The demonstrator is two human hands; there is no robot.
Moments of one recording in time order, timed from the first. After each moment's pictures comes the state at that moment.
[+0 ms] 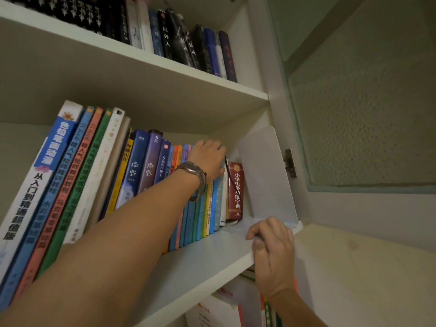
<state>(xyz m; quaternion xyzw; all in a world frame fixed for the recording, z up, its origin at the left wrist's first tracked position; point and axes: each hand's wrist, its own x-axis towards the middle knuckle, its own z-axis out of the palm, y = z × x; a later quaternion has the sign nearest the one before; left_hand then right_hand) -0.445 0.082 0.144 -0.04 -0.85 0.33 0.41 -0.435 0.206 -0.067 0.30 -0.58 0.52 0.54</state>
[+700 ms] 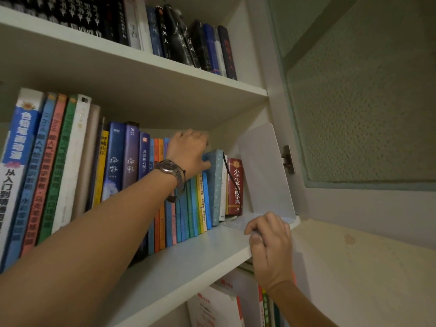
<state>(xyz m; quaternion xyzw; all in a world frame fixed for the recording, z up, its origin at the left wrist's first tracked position) -0.405 0.066 0.149 0.00 -0.83 0.28 0.47 -0.432 0.210 -0.066 0.31 -0.59 0.51 0.54</state>
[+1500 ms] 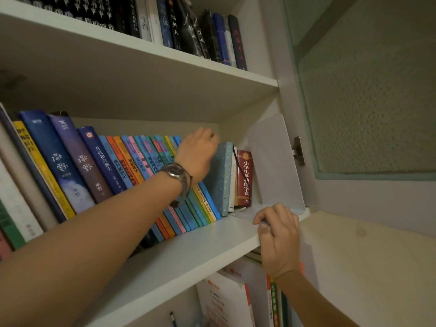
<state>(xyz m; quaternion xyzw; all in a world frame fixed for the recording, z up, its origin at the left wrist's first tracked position) -0.387 0.071 0.123 -0.02 -0.83 0.29 0.48 -0.431 0.207 -0.068 0.30 -0.60 0.52 0.53</state>
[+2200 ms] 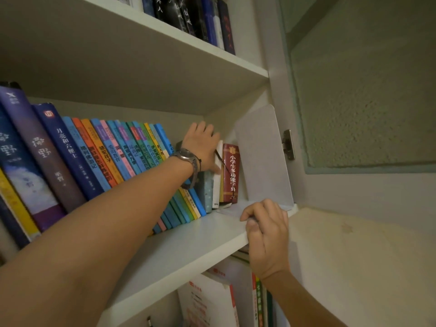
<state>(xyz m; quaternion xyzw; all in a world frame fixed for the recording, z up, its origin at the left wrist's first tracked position) -0.449 0.080 0.128 0.02 -0.85 0.35 0.39 -0.434 0.207 -0.069 0.31 -0.59 0.52 0.54</state>
